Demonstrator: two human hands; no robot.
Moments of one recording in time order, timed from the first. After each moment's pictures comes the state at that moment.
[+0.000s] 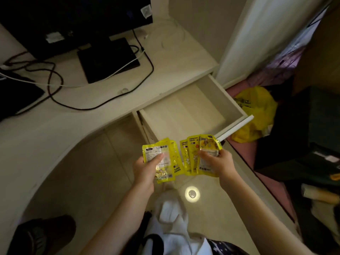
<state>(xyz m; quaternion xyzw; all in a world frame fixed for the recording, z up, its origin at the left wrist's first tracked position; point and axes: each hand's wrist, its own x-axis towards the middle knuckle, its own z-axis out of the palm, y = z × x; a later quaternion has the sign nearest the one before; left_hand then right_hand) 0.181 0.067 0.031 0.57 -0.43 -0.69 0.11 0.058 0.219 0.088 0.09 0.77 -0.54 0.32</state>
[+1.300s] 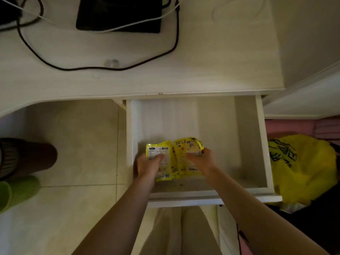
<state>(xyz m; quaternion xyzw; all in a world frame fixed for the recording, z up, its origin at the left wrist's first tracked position) -0.007 0.076 -0.111 0.76 -0.32 -0.55 0.10 -0.166 0.128 -0.097 -0.09 0.79 -0.28 0.54</state>
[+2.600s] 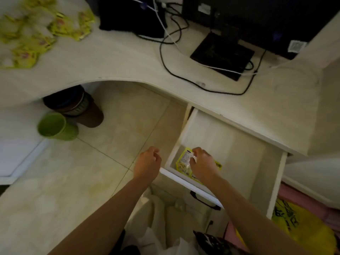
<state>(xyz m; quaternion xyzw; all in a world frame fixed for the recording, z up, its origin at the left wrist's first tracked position) 0.119 0.151 0.023 0.78 -0.51 -0.34 0.14 -0.067 0.128 0.036 -0.63 0.69 0.00 0.37</state>
